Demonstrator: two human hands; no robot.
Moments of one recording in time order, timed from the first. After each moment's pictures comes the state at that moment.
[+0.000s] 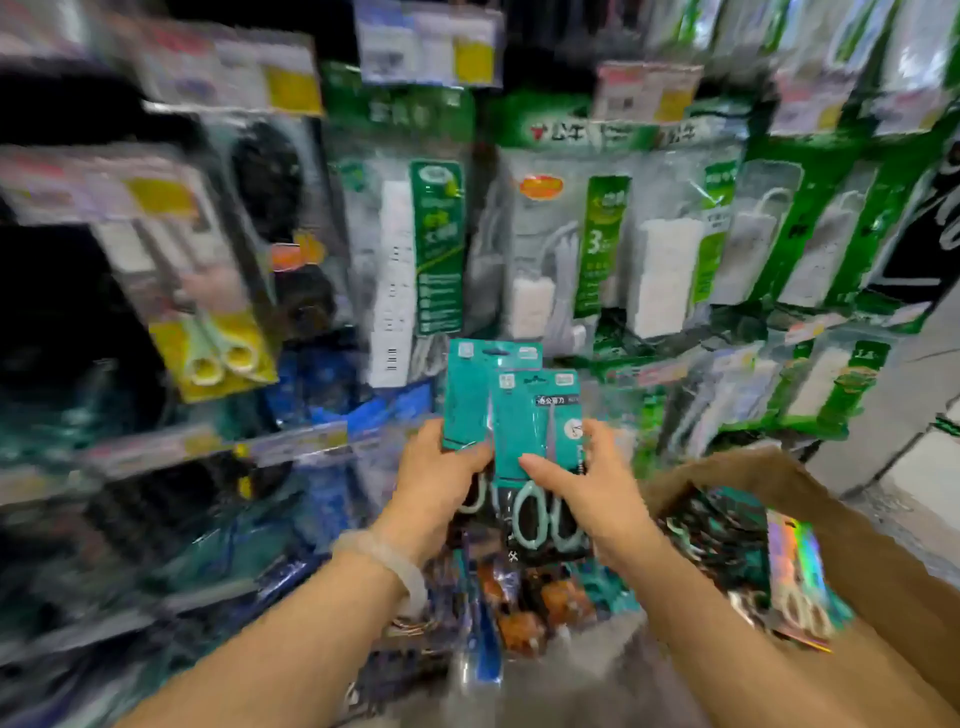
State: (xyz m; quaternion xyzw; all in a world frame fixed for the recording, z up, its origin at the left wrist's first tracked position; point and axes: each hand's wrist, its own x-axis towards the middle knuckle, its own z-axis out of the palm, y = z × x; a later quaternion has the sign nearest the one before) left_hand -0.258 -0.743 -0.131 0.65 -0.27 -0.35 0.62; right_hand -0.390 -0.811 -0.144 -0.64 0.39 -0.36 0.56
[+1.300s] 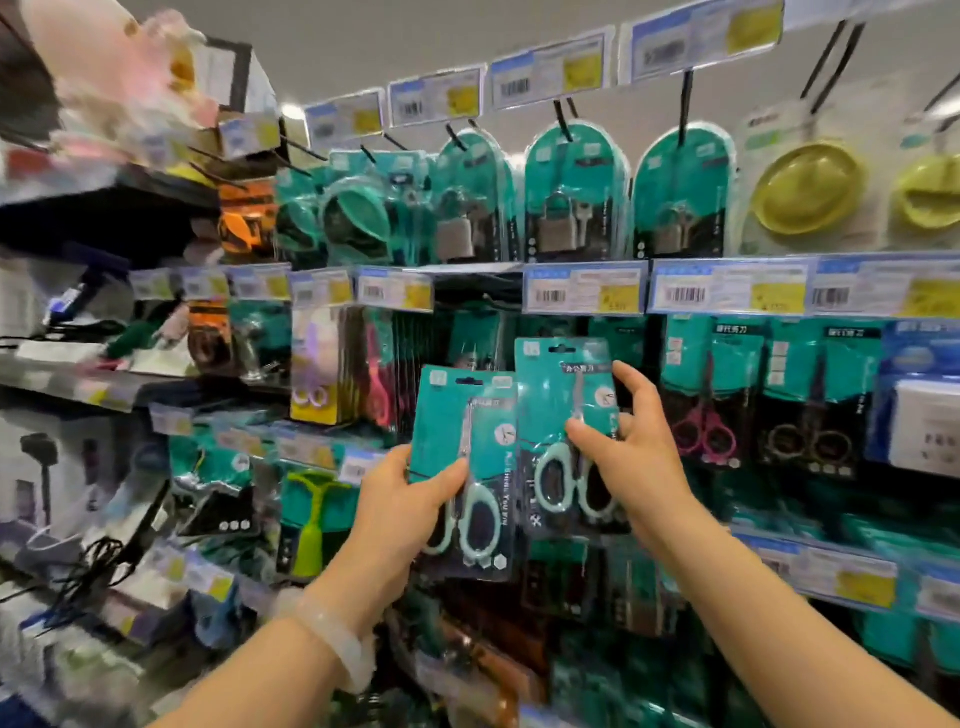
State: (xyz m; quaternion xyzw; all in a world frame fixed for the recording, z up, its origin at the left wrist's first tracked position) left_hand 0.248 -0.196 0.062 0.66 -0.16 0.10 0.73; right_hand 0.204 -0.379 0.091 -0.74 -0.04 -0.34 0.58
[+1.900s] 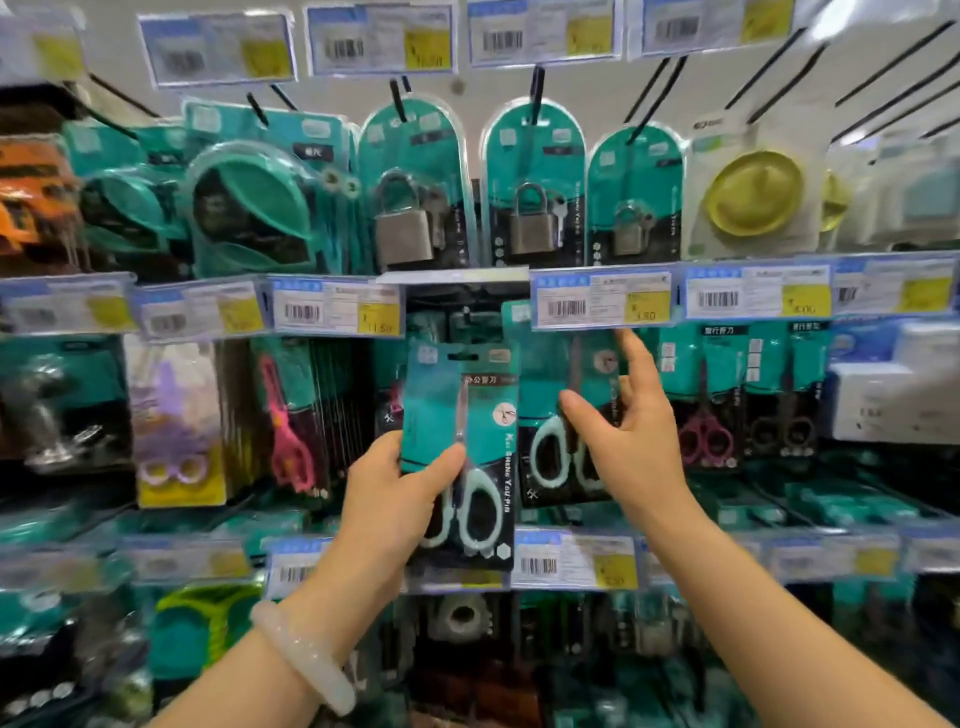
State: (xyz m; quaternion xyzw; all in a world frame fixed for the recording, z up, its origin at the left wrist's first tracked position) left_hand 0.343 -0.199 0.094 0.63 -0.29 0.00 0.72; right_hand 0.250 -0.347 0.112 -0.72 0.07 -0.54 0.43
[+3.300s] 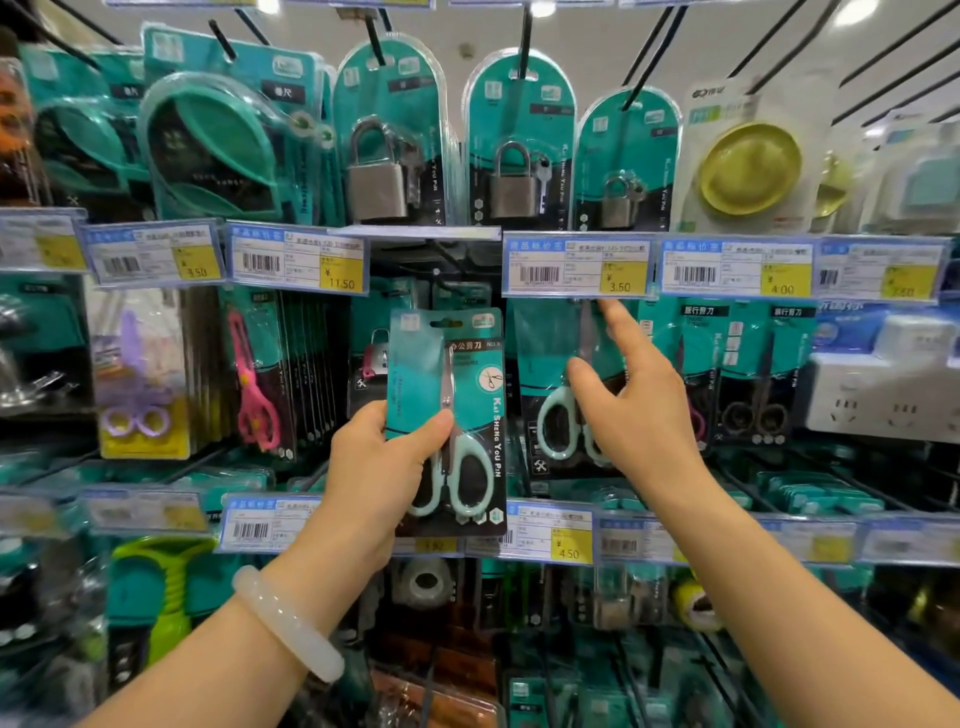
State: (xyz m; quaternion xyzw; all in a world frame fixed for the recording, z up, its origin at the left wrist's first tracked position) left_hand 0.323 -0.218 0.091 0.59 -0.25 -0.03 0.77; right_hand 0.225 -0.362 0.124 -0.80 0.12 -0.50 0.31
